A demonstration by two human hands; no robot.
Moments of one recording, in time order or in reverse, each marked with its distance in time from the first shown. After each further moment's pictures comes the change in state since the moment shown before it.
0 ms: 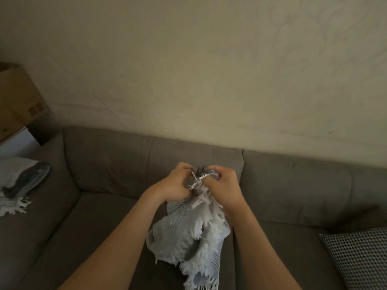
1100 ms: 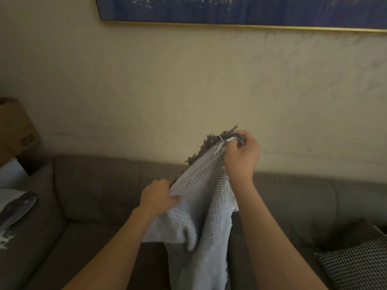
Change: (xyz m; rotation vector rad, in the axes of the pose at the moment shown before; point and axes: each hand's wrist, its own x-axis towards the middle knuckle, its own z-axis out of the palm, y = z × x) left_hand 0.015 0.010 -0.012 0.426 0.302 -0.133; right_hand 0.047 -0.120 -0.056 -0.085 0.686 -0.330
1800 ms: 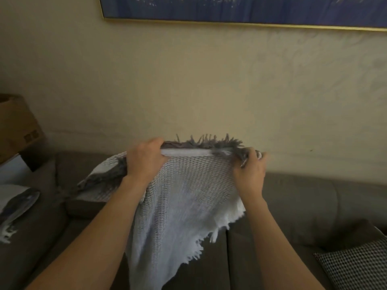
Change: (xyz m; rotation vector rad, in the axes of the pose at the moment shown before) left_hand 0.012 0.028 -0.088 0.175 0.665 0.129; right_hand -0.005 0.065 -0.037 -0.527 -0.147 -0.112
